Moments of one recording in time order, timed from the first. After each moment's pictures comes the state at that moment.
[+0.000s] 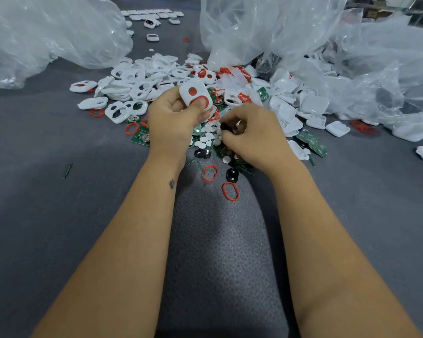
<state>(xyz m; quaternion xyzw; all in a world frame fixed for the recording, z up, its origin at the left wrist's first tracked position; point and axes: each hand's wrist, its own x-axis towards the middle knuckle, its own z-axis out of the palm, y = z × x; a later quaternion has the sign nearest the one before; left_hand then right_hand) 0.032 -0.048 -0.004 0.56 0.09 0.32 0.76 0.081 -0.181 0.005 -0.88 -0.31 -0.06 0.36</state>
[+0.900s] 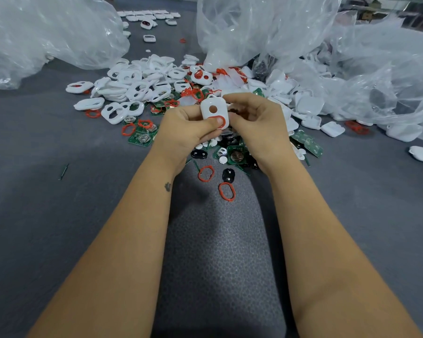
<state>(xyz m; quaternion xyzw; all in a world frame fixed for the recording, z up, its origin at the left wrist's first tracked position) 0.030 -0.050 -0.008 0.63 0.07 0.17 0.76 0.085 -0.183 0.004 -0.72 -0.26 0.00 0.64</state>
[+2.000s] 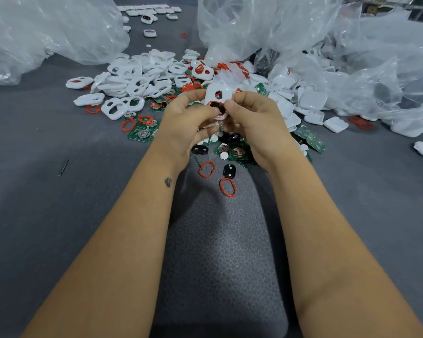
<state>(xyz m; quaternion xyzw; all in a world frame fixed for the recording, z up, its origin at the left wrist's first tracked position) 0.028 -0.053 0.002 0.57 0.12 0.16 0.80 0.080 -0.180 0.010 -0.68 -0.23 0.11 0.68</state>
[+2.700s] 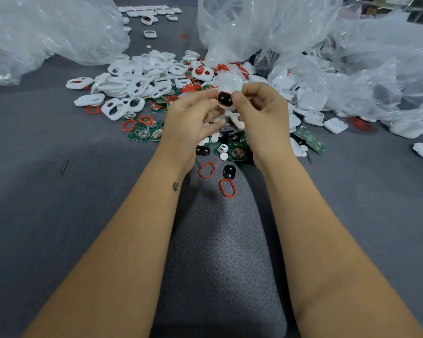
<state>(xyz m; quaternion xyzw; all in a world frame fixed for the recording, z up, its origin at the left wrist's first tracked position) 0.031 -0.063 0.001 0.56 0.11 0.19 0.80 0.078 -0.175 0.009 -0.68 -0.18 -0.04 0.71</state>
